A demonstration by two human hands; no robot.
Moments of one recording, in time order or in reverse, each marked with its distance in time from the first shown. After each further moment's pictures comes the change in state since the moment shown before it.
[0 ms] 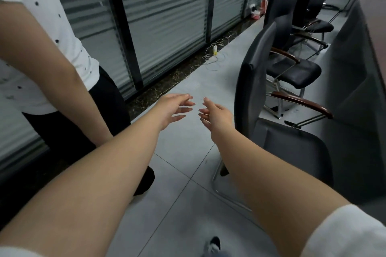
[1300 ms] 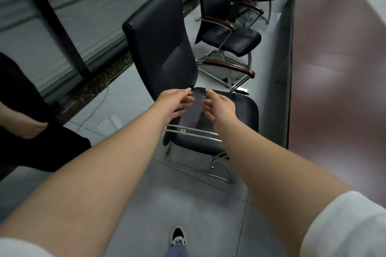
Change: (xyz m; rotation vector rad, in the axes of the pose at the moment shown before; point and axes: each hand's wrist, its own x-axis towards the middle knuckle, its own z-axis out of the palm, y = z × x) left_hand -0.096 -0.039 0.292 0.015 -0.190 -0.064; right_hand -0.036 -0.032 -0.309 0.059 0.174 0.015
